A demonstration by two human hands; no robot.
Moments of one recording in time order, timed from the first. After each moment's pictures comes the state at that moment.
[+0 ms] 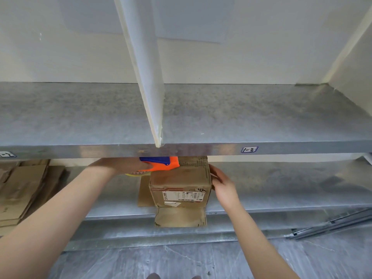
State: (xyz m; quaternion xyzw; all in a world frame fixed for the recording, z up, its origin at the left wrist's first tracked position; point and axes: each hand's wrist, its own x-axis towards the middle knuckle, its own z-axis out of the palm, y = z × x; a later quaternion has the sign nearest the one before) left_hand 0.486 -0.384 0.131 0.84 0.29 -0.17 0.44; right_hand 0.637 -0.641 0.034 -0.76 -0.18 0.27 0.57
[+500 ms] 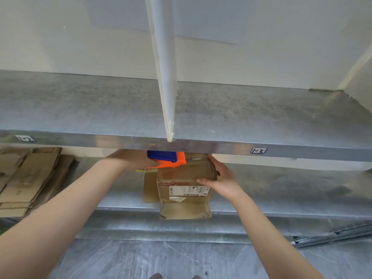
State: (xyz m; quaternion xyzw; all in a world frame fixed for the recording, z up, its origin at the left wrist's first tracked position) left_hand 0.484 -0.394 0.132 0.87 0.31 -0.10 0.36; right_hand 0.657 -0.626 0.047 -0.83 -0.30 0.29 0.38
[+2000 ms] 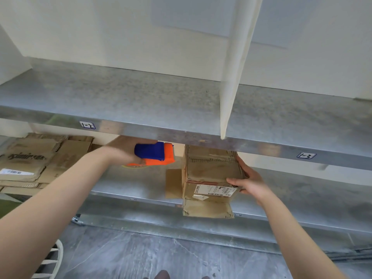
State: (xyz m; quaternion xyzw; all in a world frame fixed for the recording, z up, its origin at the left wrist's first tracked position) left_hand 0.389 -0.308 0.118 0.92 0.28 -0.02 0.26; right_hand 0.644 -0.618 0.058 -0.78 -0.19 0.38 0.46
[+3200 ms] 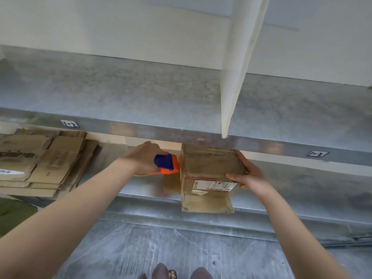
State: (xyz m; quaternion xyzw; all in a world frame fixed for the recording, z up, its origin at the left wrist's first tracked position) left_hand 0.439 -0.325 0.053 0.96 0.17 -0.10 0.18; right_hand 0.646 -0.613 0.055 -0.77 -0.20 0.38 0.47
